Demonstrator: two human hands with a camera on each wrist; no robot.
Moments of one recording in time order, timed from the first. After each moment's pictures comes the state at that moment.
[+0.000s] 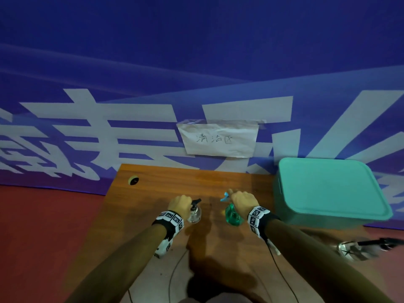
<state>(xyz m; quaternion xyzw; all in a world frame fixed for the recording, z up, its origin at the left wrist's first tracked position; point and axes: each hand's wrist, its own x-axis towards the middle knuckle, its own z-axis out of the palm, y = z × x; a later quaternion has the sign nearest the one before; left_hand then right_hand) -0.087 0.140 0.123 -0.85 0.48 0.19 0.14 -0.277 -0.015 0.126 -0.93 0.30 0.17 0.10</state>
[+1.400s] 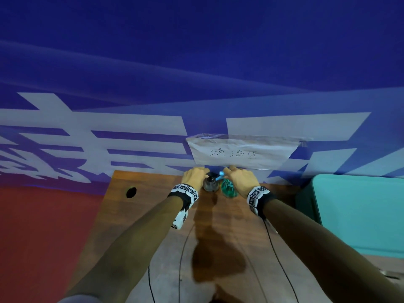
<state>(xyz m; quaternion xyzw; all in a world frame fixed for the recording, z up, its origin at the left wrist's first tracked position) 0.053 -0.011 0.076 -0.83 0.54 0.14 -0.01 -0.123 -0.116 0.108 -0.95 0.27 0.10 0.09</state>
